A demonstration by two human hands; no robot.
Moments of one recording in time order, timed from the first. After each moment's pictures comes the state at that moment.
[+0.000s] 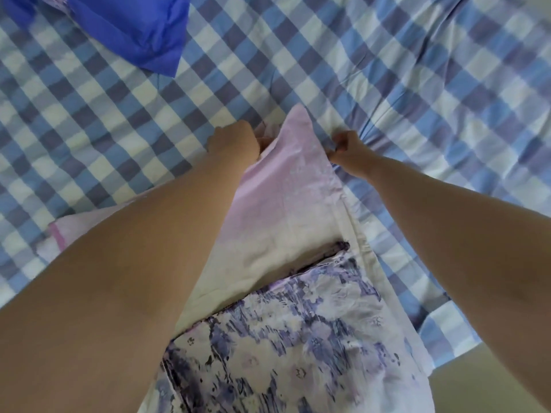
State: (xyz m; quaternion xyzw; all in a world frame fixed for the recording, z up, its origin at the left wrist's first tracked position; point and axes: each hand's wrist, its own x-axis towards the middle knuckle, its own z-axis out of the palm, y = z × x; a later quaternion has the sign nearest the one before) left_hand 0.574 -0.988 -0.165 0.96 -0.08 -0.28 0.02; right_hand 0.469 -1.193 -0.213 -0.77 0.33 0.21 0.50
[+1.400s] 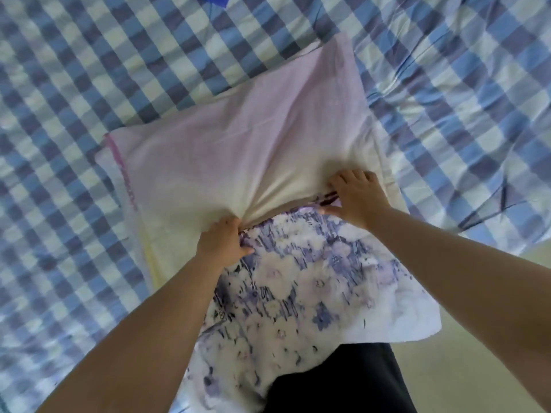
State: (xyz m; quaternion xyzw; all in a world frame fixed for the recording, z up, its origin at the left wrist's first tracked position) left_hand 0.309 -0.767 -0.165 0.89 -0.11 -0.43 -0.03; right_hand 0.287 -1.072 -0.167 -0.96 -0.03 0.26 0.08
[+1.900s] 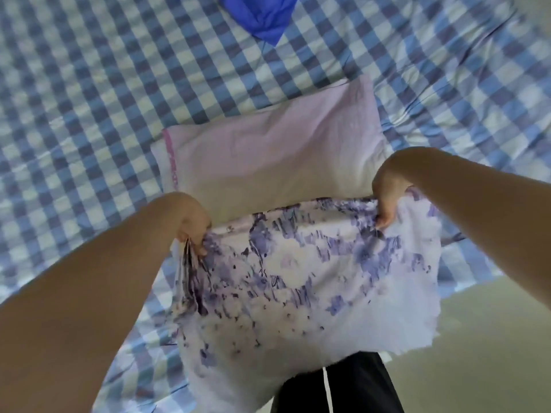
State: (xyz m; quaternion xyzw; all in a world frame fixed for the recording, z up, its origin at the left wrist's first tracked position) left_hand 0.364 -0.708 -0.032 0.67 -0.15 -0.68 -0.24; right_hand 0.352 -1.051 0.000 -0.70 -0.10 0.69 -0.16
